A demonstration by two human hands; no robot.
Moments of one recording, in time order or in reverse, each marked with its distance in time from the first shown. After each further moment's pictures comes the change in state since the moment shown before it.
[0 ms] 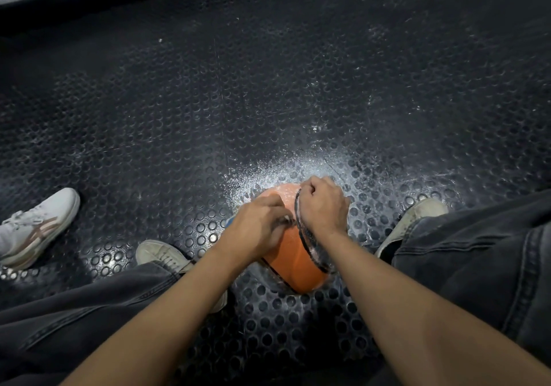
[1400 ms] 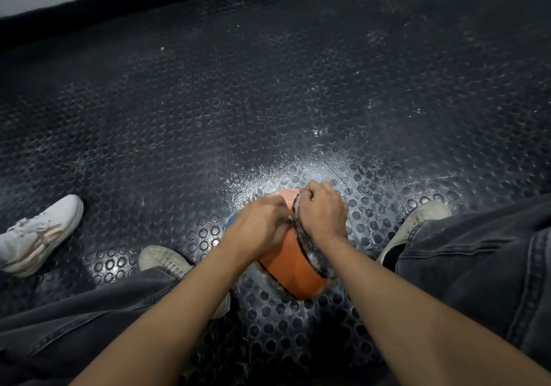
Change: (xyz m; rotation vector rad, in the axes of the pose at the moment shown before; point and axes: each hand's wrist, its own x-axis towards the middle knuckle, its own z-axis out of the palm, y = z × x) left_hand 0.010 0.000 -0.007 0.075 -0.051 -0.021; right_hand -0.001 -0.002 0.003 -0.010 -0.031 -0.014
